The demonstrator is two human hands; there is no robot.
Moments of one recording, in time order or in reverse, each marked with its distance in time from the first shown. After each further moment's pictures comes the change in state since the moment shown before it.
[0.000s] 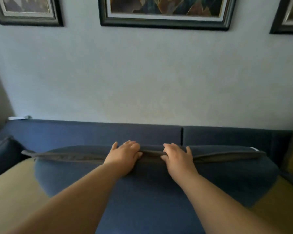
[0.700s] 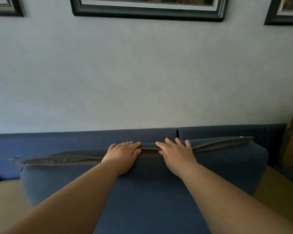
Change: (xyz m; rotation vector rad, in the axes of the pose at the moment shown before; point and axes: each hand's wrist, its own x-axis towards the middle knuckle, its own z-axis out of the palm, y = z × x) left_hand 0.153 -0.054 0.008 -0.011 -0.085 0.058; right_hand 0.149 0.022 0.023 -0.222 -0.169 0.063
